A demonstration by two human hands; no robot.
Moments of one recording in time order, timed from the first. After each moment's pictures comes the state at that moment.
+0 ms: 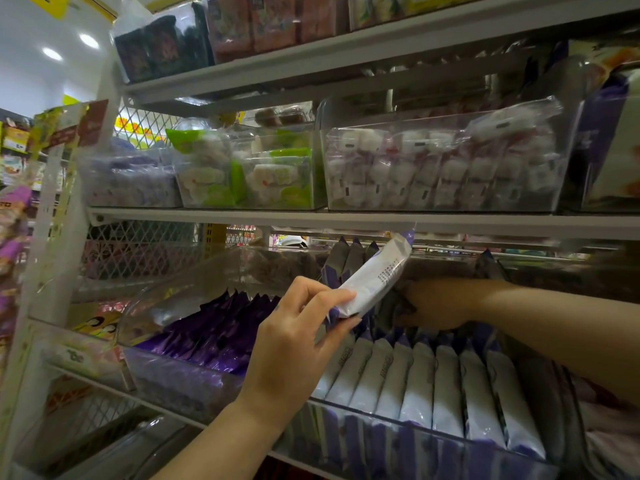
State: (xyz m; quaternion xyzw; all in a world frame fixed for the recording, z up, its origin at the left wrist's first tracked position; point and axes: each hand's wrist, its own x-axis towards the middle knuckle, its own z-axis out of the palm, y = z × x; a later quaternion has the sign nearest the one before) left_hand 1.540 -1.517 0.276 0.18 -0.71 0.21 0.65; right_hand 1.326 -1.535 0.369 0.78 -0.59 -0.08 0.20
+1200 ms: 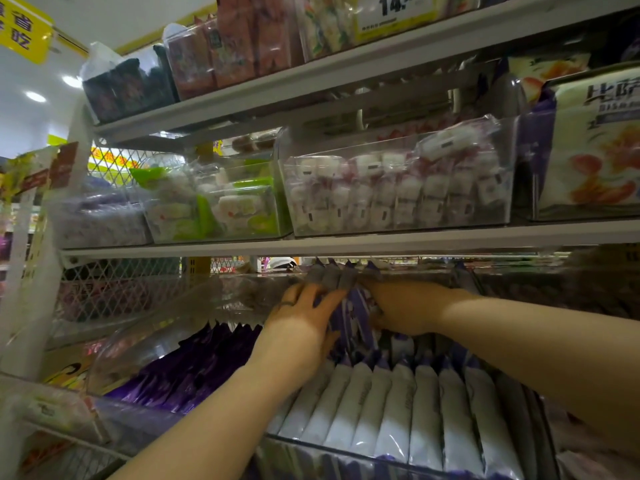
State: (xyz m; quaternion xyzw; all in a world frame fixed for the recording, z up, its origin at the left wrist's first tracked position) left_hand 1.517 -1.559 0.316 0.42 -0.80 0.28 0.33; right_hand 1.333 -1.538 0.379 0.80 -0.55 0.09 0.21
